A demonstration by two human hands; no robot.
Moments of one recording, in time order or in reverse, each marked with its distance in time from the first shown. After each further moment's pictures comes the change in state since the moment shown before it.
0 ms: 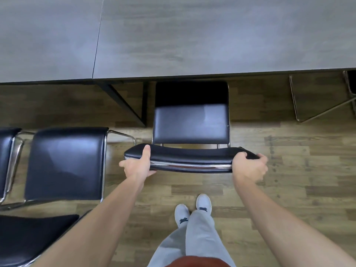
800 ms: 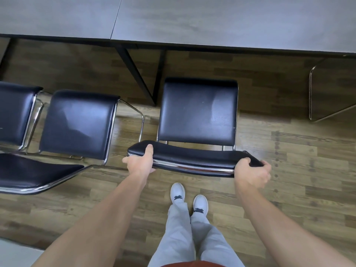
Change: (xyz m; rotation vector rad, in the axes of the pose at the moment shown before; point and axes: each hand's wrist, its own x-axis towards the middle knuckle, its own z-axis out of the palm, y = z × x) left_hand -0.067 -0.110 -0.031 -0.049 0.124 -0.065; right_hand -0.005 0.094 -0.067 -0.012 -0.093 -0.019
